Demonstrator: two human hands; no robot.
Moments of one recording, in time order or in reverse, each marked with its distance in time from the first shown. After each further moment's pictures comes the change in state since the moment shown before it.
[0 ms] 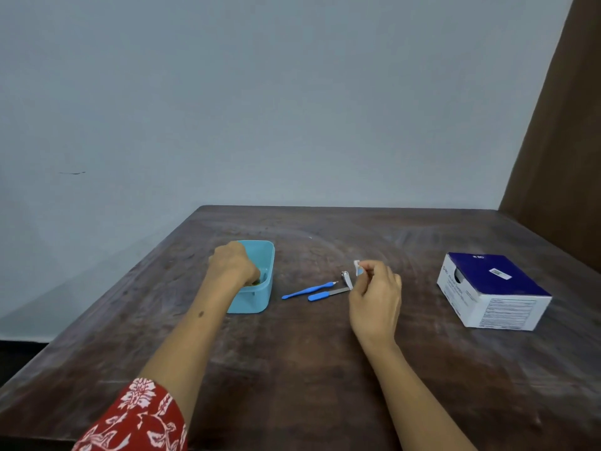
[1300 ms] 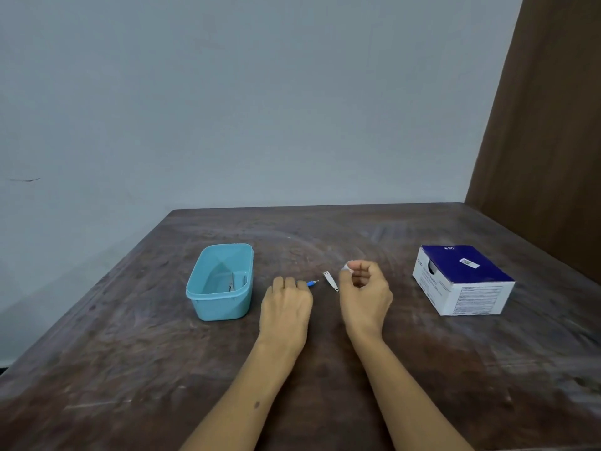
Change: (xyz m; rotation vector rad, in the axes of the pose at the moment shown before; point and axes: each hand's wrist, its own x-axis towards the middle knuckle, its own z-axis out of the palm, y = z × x) left_hand -0.062 0.040 0.094 0.320 0.276 0.688; right_hand 0.004 0.000 -0.006 0.366 0.111 0.296
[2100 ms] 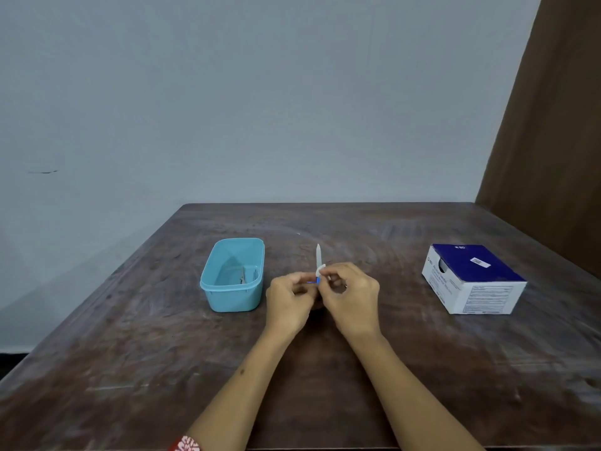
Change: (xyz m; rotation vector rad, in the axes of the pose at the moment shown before) left_hand 0.000 -0.013 0.011 -1.481 0.046 -0.410; right_hand -0.014 0.006 0.007 -0.147 -0.294 -0.546
